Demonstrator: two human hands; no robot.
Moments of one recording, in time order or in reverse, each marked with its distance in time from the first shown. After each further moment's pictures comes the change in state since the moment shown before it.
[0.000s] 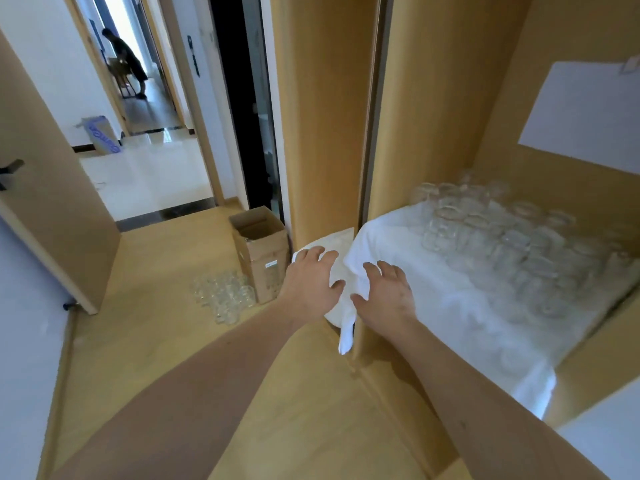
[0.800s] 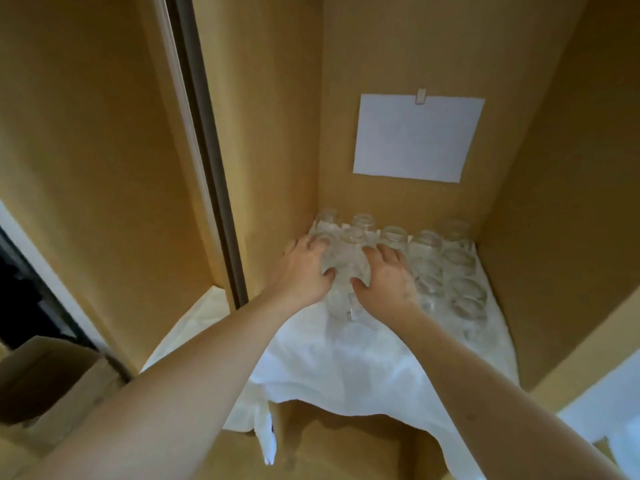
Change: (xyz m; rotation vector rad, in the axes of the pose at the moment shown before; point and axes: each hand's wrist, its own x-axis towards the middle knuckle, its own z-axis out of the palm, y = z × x) left_hand 0.338 0.108 0.050 -0.253 -0.136 0.710; right_hand 0.186 0.107 -0.092 -0.106 0.392 0.618
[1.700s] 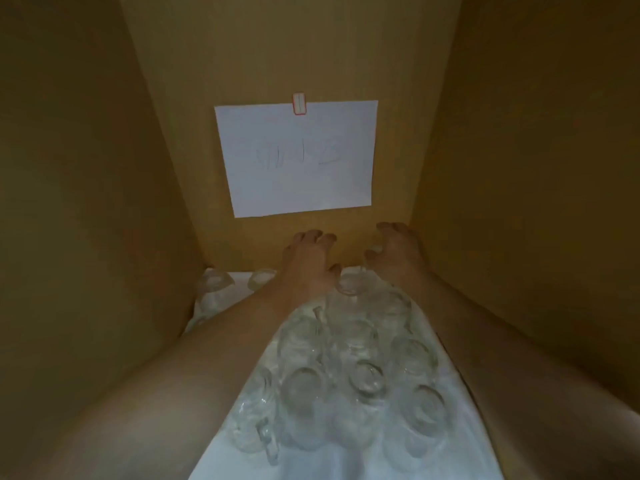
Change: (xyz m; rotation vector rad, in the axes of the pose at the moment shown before) left_hand 0.249 0.118 0.122 -0.033 -0.180 0.339; right_hand 0.196 0.212 -0.040 0.042 0.102 0.424
